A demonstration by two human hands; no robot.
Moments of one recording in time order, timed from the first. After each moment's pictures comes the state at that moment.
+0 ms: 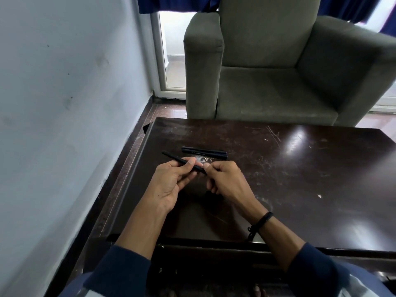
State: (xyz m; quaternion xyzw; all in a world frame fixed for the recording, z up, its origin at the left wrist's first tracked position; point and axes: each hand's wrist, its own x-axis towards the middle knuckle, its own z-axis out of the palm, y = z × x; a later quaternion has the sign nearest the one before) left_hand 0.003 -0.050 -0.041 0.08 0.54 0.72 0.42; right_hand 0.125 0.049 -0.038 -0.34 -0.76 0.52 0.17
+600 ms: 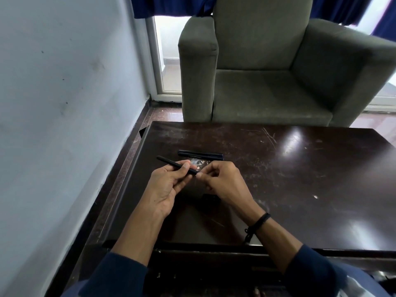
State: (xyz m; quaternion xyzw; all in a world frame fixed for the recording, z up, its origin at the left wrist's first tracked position) left_hand 0.004 -0.049 -0.041 0.06 0.54 0.73 0.42; right_hand 0.125 0.053 -0.041 -0.35 -0.77 0.49 0.19
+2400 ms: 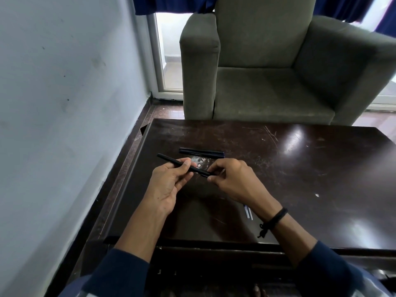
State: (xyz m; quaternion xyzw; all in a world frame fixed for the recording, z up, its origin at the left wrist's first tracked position) left_hand 0.006 -0.046 -0.046 0.06 0.55 0.73 0.40; right_hand 0.145 0.067 -0.023 -0.32 -0.89 0.29 0.11
